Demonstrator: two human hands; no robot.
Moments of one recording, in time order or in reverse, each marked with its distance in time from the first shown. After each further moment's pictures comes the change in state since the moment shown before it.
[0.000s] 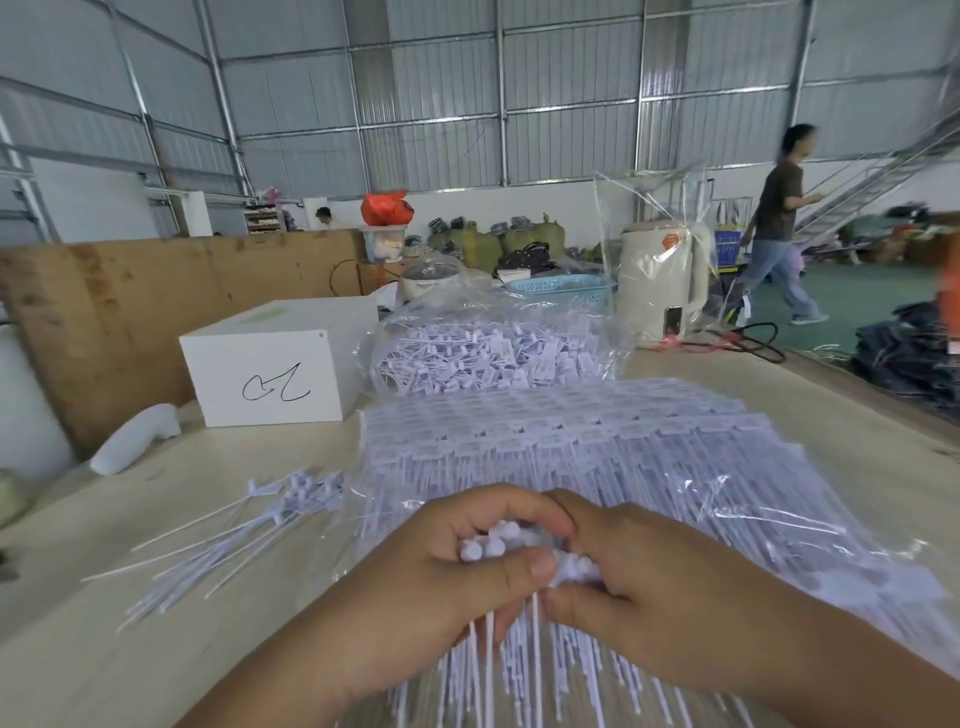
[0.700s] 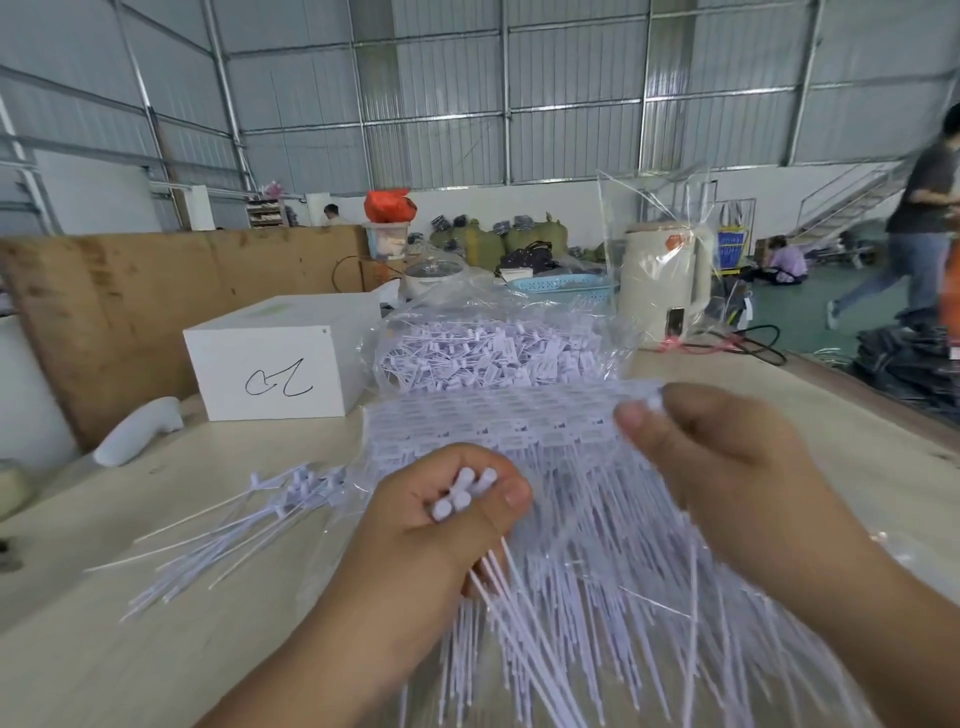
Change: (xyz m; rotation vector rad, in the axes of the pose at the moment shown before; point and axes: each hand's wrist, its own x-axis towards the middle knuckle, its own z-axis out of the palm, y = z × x) left_hand 0.000 0.001 0.012 -0.163 0.435 0.095; right_hand -0.005 0.003 -0.029 0.429 0.665 0.199
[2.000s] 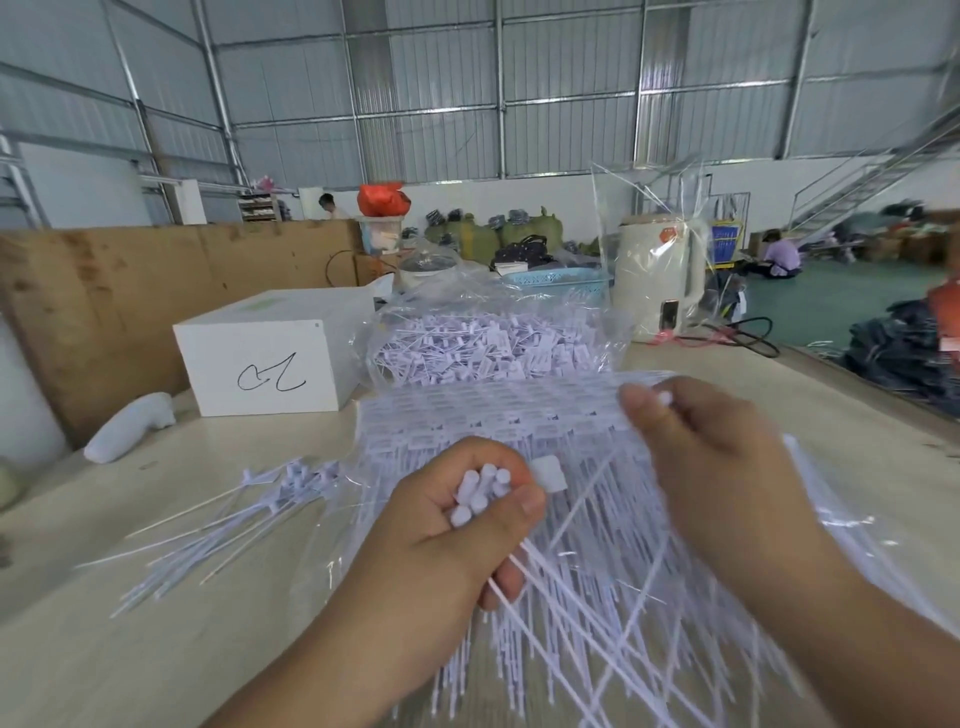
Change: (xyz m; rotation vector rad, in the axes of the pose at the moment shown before) left_hand -0.006 0.008 0.010 0.081 -0.053 -0.062; right_hand -0.003 0.010 0.015 0.036 0.166 0.020
